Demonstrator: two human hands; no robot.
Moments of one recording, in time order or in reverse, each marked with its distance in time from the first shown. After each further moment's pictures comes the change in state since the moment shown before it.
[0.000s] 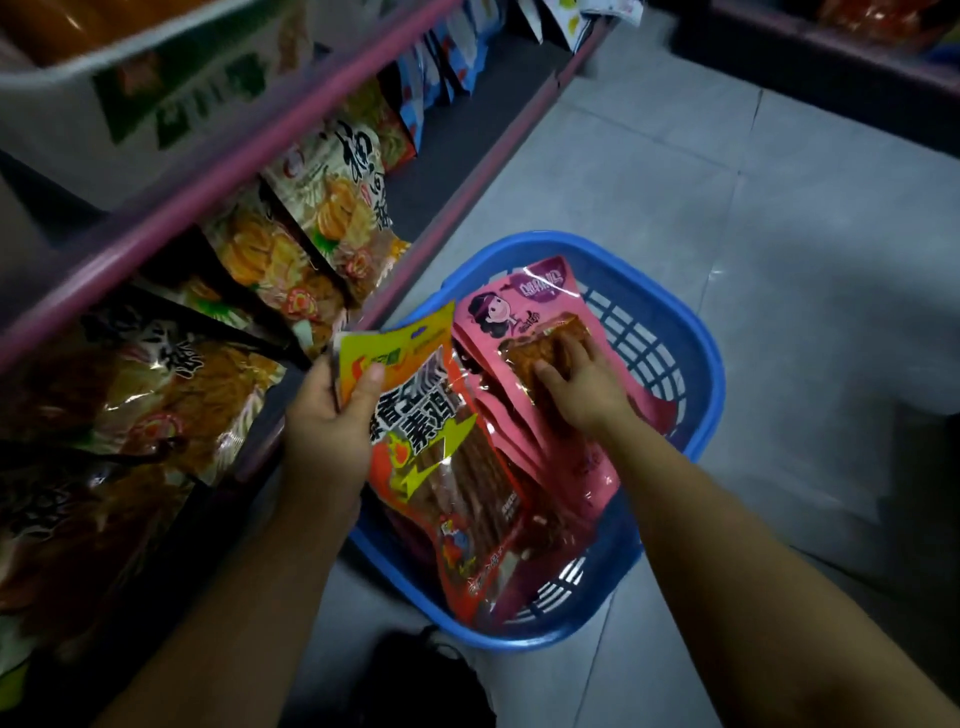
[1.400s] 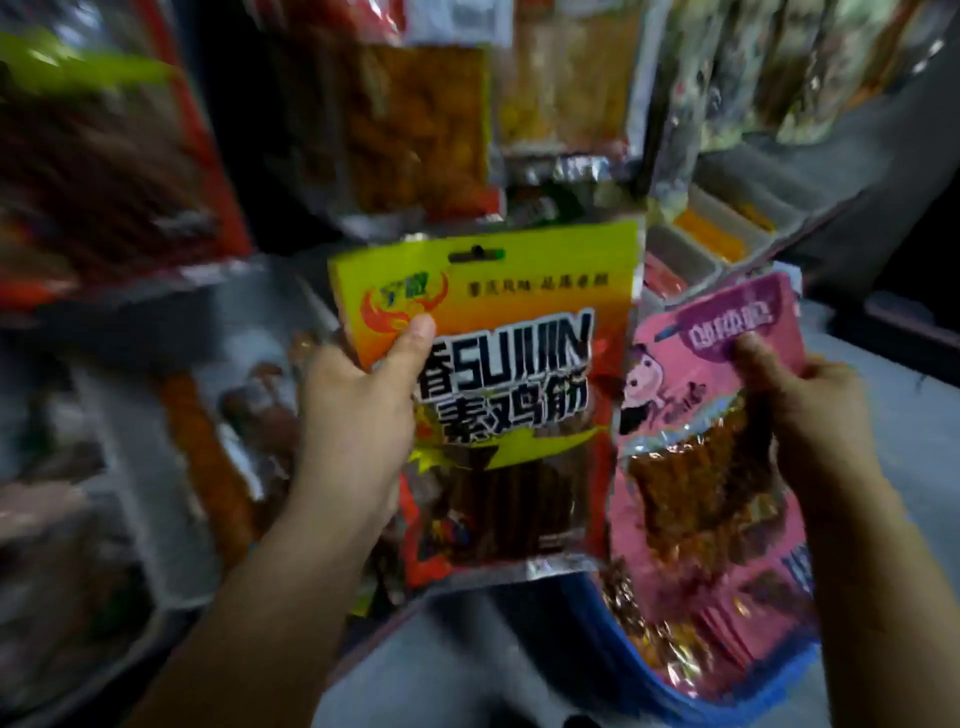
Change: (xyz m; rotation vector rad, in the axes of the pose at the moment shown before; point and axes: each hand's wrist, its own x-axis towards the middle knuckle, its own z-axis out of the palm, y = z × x) left_hand -0.138 0.268 -0.236 -0.221 0.406 0.446; right_hand -0.246 -0.223 -0.161 0.940 0.397 -0.538
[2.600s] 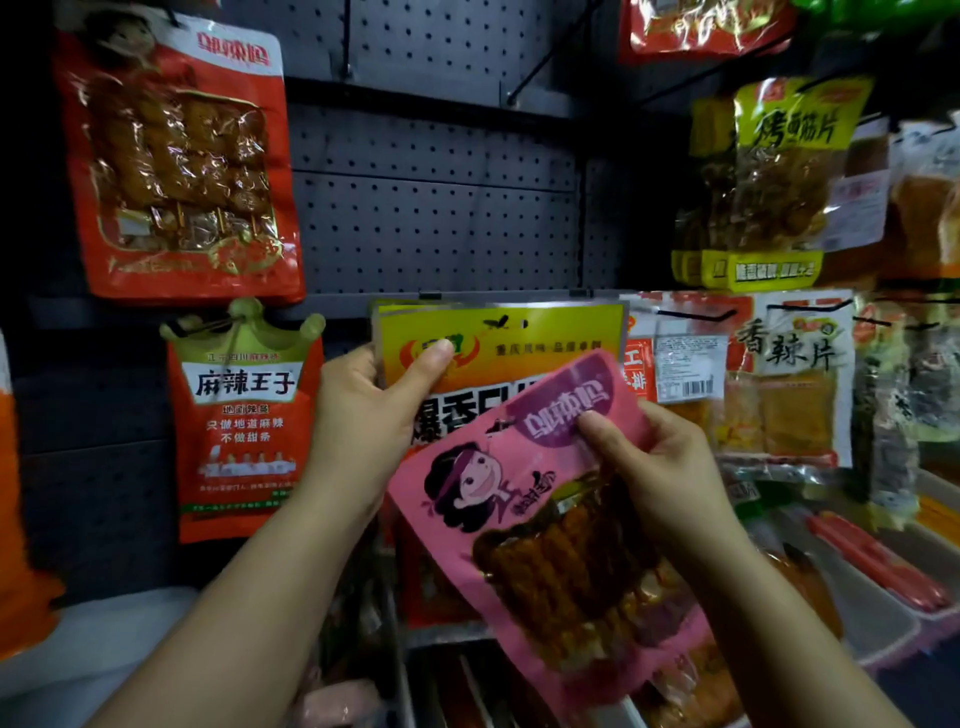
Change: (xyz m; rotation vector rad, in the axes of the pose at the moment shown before) left_hand 0.097 0.186 -0.134 0.173 0.113 0.494; right_hand -0.075 -0.215 0.204 0.508 -0.695 -0.452
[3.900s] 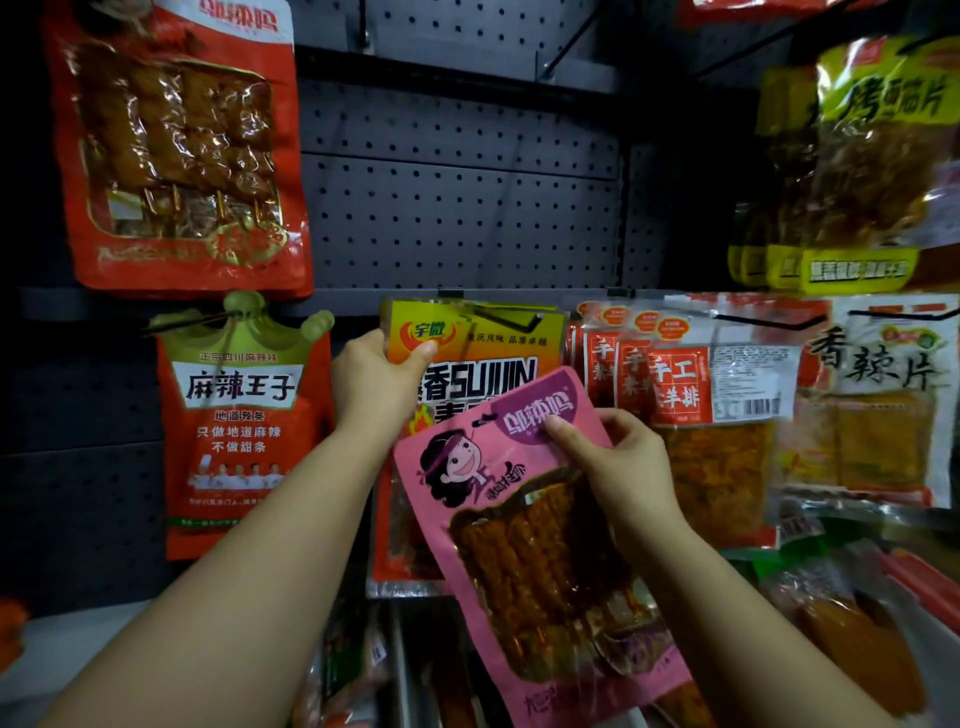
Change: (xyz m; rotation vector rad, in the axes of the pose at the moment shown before) left_hand 0.087 -0.079 -0.001 0.566 0.242 -0.053; right_hand 0.060 0.072 0.034 -0.064 0.084 0.268
